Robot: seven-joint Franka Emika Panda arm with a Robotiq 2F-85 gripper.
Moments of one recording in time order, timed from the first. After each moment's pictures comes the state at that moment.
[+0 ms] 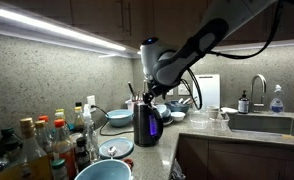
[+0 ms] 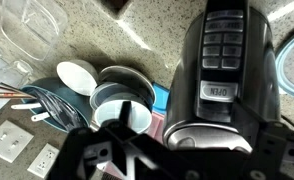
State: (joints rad) arm 0.17 0.29 -0.06 -1.80 -0.65 2.37 0.70
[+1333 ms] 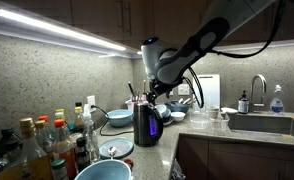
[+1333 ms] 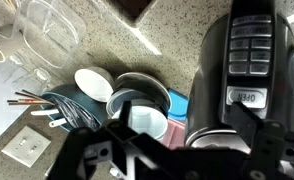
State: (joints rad) arm 0.19 0.28 -0.09 -1.80 -0.65 2.30 0.71
